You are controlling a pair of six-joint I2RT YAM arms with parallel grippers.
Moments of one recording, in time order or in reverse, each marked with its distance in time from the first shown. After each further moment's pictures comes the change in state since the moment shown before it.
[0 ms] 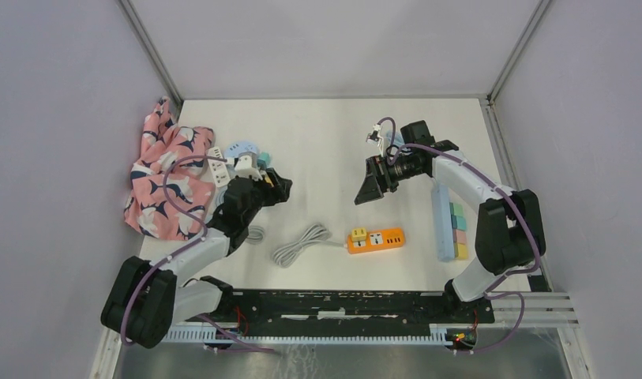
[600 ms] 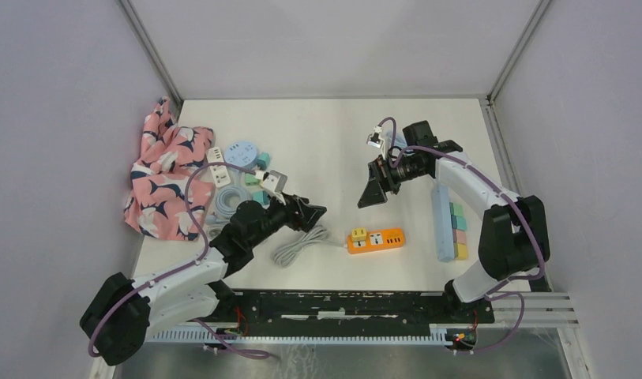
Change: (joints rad) left arm -0.296 -0.206 -0.079 0.082 0.204 0.014; right arm 0.000 -0.039 0.000 -0.053 0.000 -0.118
